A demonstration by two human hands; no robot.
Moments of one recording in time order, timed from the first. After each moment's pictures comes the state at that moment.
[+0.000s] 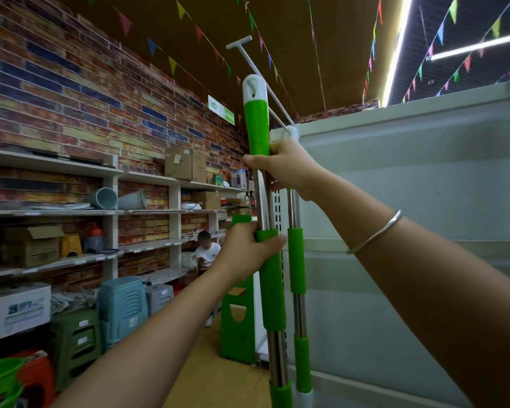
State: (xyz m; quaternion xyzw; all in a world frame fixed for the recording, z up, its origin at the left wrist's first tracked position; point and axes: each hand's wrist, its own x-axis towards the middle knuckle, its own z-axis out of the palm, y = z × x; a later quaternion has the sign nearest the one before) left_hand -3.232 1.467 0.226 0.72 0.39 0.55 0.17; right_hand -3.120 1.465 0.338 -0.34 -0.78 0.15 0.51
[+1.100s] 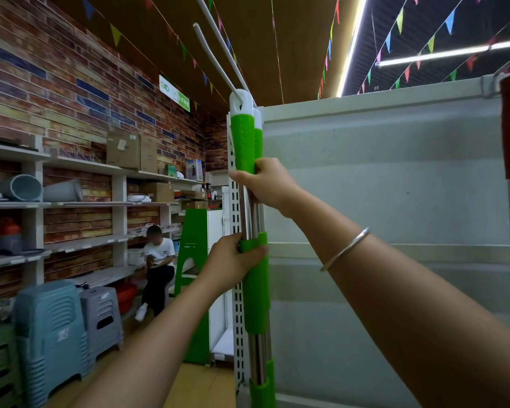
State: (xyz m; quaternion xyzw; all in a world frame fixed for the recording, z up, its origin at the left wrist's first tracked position) left_hand -3.204 1.578 0.210 0.73 0.40 0.51 0.22; right_hand -3.099 1.564 0.320 -0.41 -0.73 0.13 0.53
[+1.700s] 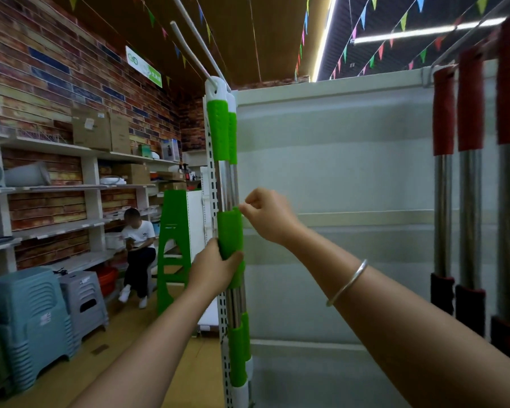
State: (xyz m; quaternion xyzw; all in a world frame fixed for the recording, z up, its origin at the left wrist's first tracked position) left_hand -3.192 1.536 0.160 0.68 0.55 0.47 0.12; right_hand -3.070 1.513 0.239 -0.53 -0.70 0.01 0.48
